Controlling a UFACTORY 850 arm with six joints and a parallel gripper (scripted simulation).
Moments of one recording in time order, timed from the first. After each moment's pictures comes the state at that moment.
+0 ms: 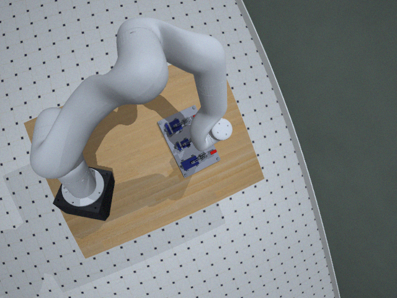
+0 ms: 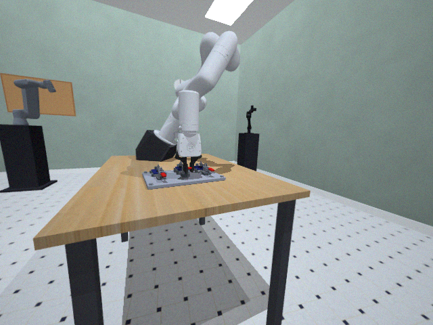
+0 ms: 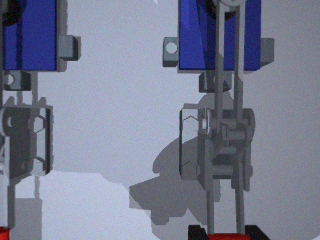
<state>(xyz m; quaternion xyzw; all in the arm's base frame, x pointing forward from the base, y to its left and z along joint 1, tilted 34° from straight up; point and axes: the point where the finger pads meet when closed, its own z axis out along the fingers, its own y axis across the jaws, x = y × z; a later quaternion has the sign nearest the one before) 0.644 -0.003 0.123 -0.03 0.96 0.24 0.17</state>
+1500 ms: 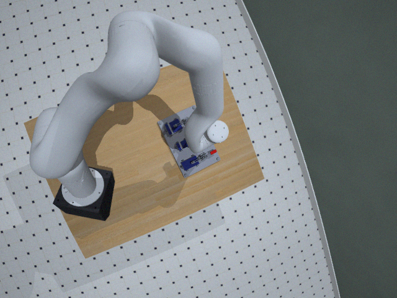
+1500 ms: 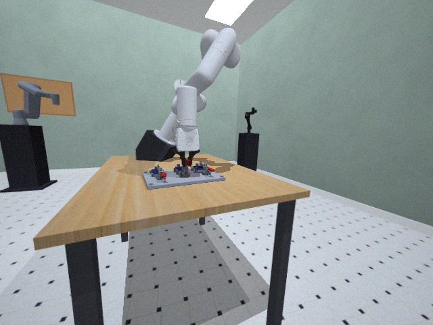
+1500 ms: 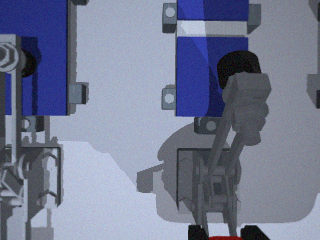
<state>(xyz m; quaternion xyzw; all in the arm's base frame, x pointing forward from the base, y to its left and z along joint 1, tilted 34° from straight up) 0.615 -0.012 0.133 -0.03 0.96 0.24 0.17</state>
